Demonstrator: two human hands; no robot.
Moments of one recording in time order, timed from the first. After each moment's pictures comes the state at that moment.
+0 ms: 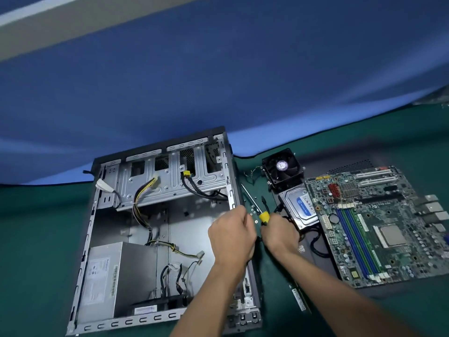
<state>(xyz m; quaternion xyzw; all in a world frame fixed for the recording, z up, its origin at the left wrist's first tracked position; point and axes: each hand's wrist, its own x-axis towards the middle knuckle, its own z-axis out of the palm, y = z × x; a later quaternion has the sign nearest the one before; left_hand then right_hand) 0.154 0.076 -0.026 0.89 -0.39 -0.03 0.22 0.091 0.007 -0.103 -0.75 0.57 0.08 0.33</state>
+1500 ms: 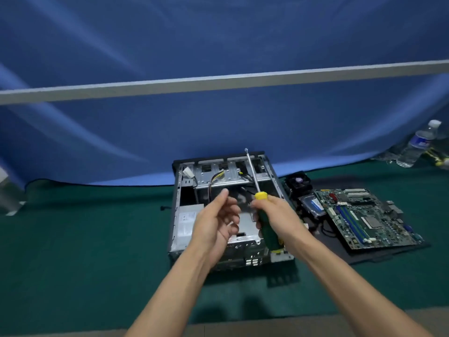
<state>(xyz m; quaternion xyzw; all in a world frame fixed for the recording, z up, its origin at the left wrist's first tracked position) 0.193 0.329 0.110 0.48 -0.09 -0.47 0.74 0.088 0.236 0.113 -0.64 0.36 -0.19 0.65</state>
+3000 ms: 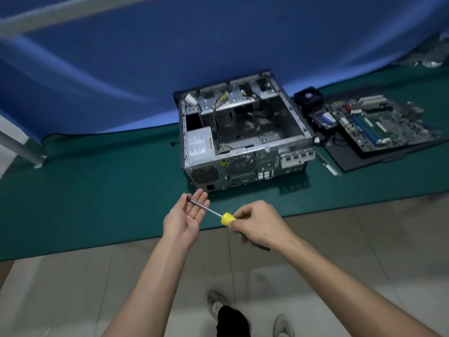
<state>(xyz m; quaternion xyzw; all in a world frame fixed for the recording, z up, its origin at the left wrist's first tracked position) 0.190 0.475 0.003 0.47 0.16 -0.40 0.77 0.043 0.392 0.016 -0.73 0.40 0.00 0.55</state>
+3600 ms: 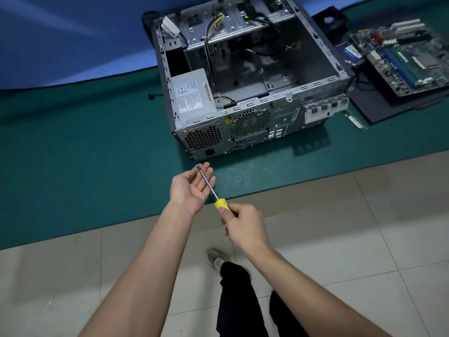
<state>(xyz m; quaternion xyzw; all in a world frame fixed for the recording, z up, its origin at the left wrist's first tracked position) 0.246 0.452 -0.088 0.54 0.22 -0.50 0.64 0.107 0.458 -0.104 -0.61 0.53 -0.07 0.58</state>
